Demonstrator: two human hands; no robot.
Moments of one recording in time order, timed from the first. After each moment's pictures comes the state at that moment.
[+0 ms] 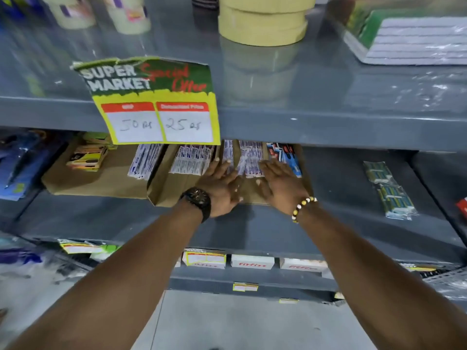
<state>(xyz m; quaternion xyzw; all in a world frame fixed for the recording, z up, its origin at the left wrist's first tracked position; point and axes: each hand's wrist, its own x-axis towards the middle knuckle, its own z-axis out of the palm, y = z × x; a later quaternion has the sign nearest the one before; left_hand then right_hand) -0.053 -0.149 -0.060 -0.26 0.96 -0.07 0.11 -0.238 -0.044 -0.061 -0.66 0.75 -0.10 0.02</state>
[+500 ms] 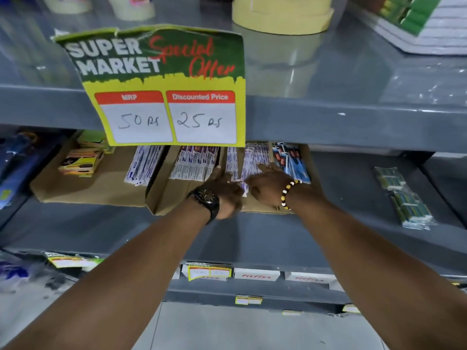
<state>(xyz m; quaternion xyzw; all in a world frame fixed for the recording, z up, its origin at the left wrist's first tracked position) -0.065 -0.170 -0.063 -0.24 0.95 -0.07 0.20 -0.234 -0.113 -0.070 -0.72 0.68 0.10 0.06</state>
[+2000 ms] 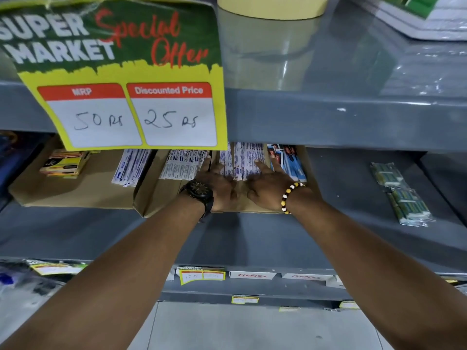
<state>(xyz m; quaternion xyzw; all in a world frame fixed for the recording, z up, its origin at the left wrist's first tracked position) -0.081 -0.193 -0.075 -0.29 0.94 -0.03 0.18 -0.240 -0.101 -0.073 -0.71 0.69 0.11 0.05</state>
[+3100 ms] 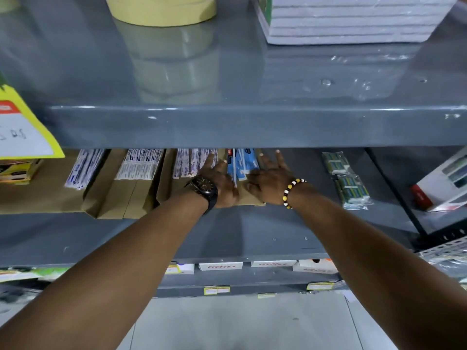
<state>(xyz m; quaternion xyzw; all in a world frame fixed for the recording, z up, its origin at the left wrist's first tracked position) -0.183 -0.114 -0.049 -0.25 0.94 -0.05 0.24 -0.338 -0.025 -0.068 -0.66 0.74 0.12 0.06</state>
